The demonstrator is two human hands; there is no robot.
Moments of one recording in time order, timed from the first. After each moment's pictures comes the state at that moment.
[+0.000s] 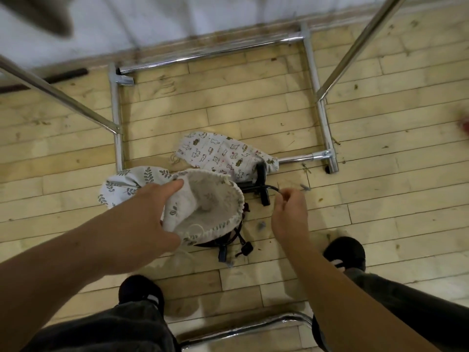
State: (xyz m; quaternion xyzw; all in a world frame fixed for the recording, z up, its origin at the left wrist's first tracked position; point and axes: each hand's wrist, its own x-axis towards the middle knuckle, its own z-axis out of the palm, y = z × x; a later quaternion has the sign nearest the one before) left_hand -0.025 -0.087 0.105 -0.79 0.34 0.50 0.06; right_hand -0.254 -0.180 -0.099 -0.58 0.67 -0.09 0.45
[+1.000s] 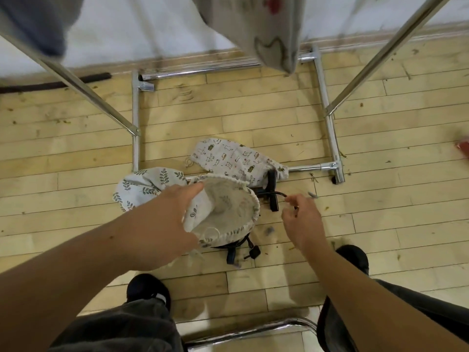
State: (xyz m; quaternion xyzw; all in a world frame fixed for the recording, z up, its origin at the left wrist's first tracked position) left_hand -0.018 -0.076 0.127 -0.77 0.36 0.52 0.05; right_hand -0.263 -0.181 -0.074 -0.67 0.61 0.02 0.43
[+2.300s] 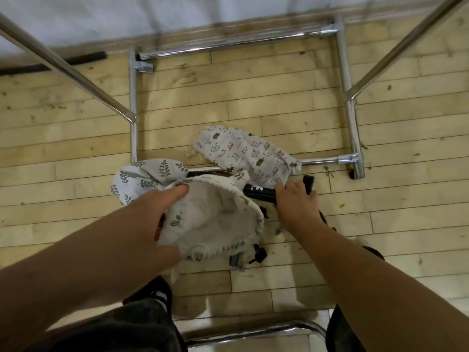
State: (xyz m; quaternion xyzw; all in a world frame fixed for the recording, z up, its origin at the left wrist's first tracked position) left_hand -0.006 -0.063 0.118 -0.80 0.33 0.50 0.05; right_hand -0.216 -0.208 -0.122 -0.84 0.41 0.30 0.17
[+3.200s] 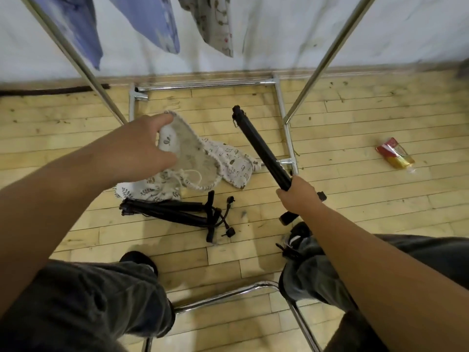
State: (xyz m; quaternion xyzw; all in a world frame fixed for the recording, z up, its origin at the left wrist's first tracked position) left_hand -0.019 -0.048 0.233 -0.84 0.38 0.36 -0.12; right_hand -0.304 -0.184 0.077 -0.69 0.63 0.14 0.34
